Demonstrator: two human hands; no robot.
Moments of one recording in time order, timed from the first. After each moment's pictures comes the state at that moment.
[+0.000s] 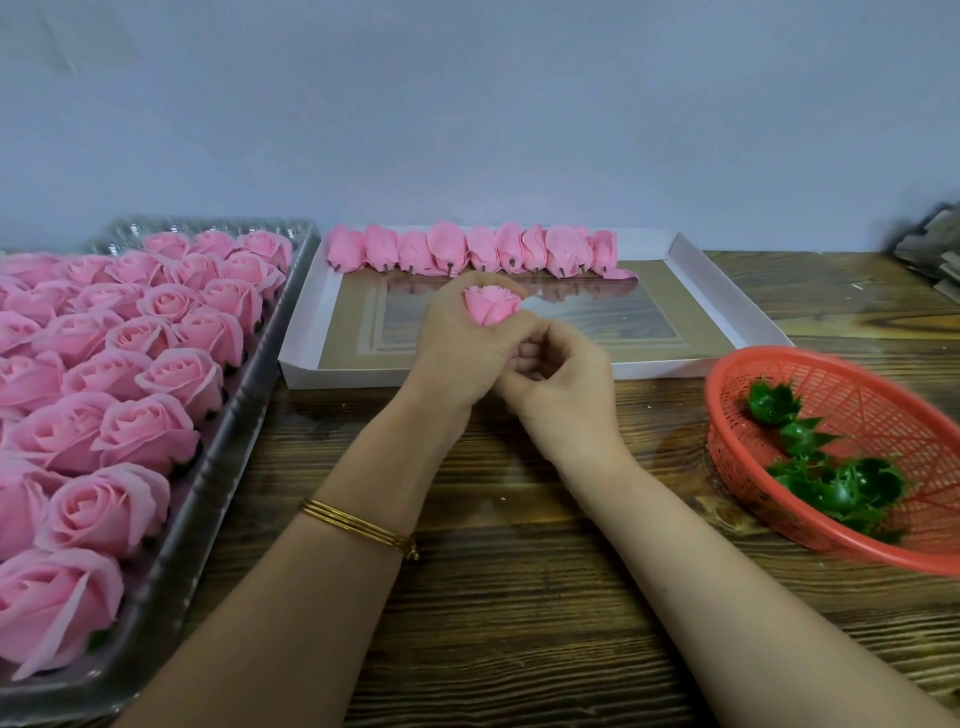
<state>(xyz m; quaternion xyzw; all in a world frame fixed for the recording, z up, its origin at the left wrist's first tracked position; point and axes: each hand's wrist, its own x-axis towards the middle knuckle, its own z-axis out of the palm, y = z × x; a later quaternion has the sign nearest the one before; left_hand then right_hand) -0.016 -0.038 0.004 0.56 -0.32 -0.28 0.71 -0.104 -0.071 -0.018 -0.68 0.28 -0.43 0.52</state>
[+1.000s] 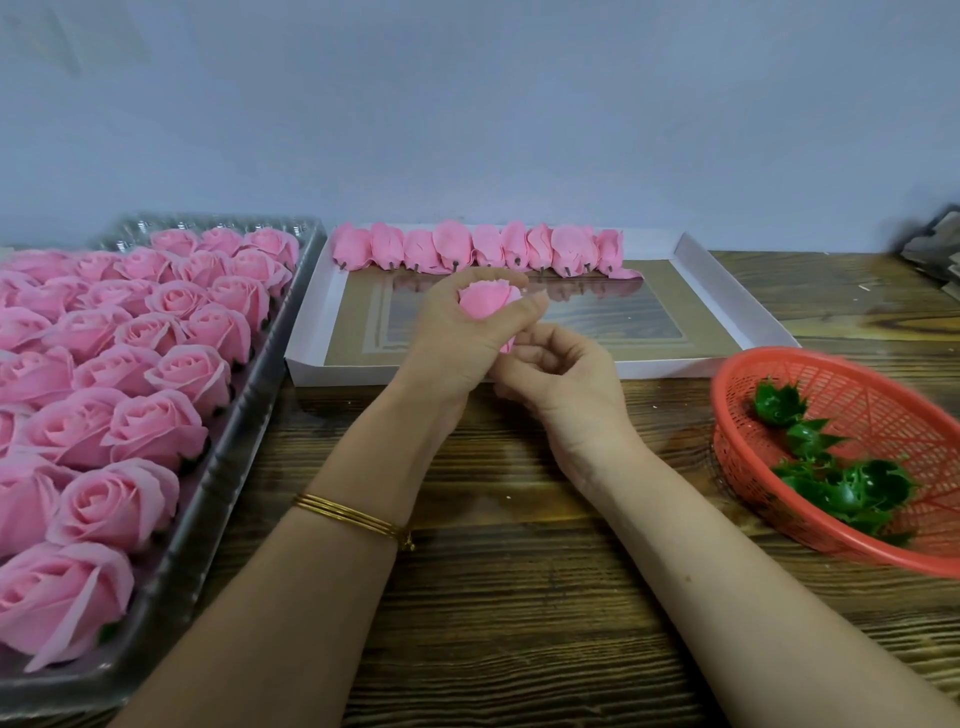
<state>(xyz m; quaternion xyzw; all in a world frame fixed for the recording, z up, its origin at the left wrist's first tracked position) -0.006 -0.034 0.004 0.55 -0.33 -0.30 0.71 -0.108 -0.067 -0.010 -0.55 0.26 -0.38 0.70</state>
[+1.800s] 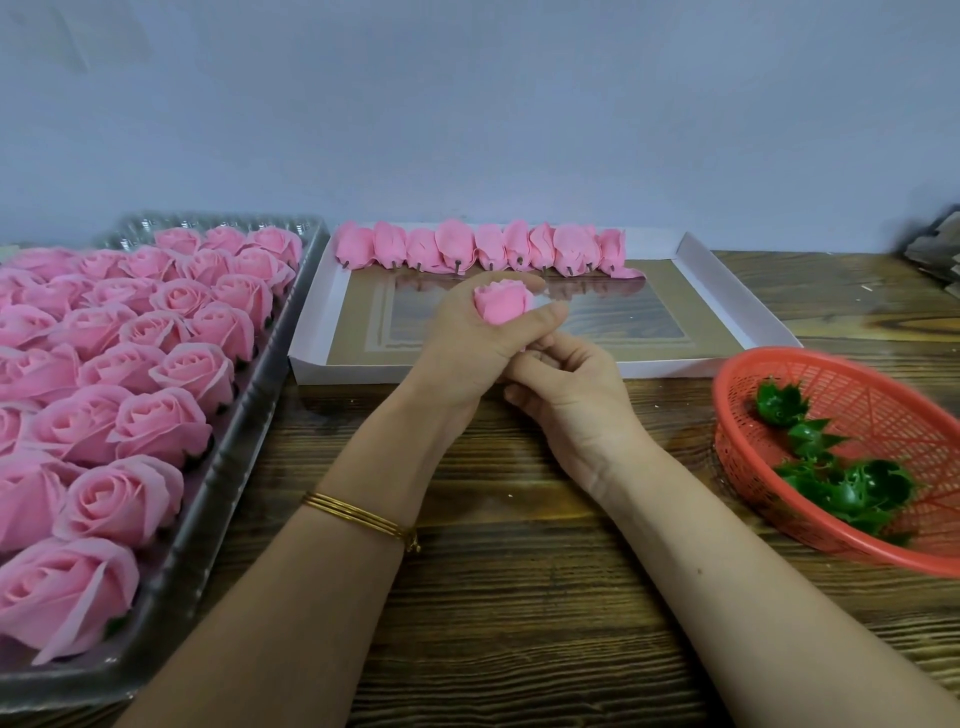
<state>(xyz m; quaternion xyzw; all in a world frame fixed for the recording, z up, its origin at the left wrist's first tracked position) -0.010 -0.035 0.002 0.51 -0.36 -0.34 0.70 -0.110 -0.065 -0.007 -0.51 0.24 -0.34 0.75</state>
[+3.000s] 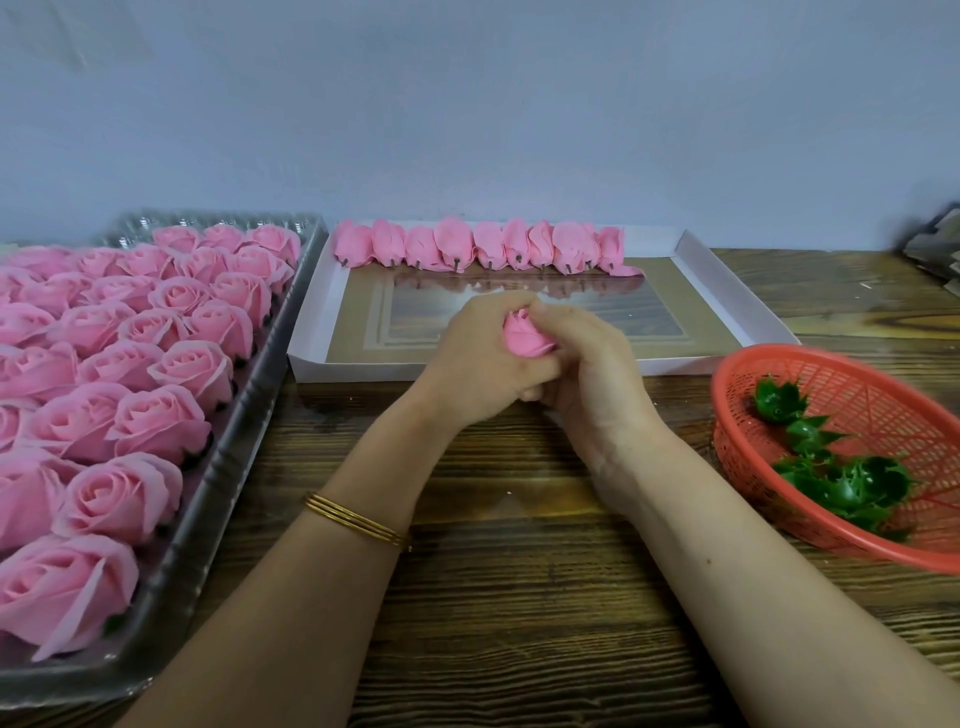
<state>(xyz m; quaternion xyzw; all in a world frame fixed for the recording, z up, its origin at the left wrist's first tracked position) -0.012 -0.029 -0.001 0.57 -0.52 -0.29 0.57 -0.112 -0.076 0.004 -0.52 0.30 -0.35 0.72</state>
